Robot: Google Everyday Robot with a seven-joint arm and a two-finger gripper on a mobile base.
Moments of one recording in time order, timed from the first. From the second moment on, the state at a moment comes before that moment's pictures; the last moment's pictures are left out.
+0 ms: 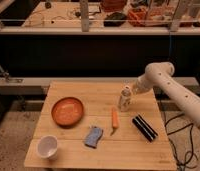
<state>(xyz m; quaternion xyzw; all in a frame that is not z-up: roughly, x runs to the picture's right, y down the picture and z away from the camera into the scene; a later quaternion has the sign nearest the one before) 0.231 0.016 0.883 -0.14 -0.14 -0.26 0.95</state>
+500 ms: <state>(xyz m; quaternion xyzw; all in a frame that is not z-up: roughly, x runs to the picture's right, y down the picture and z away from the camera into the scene) 0.131 0.069 0.858 -0.18 -0.21 -0.30 0.92</state>
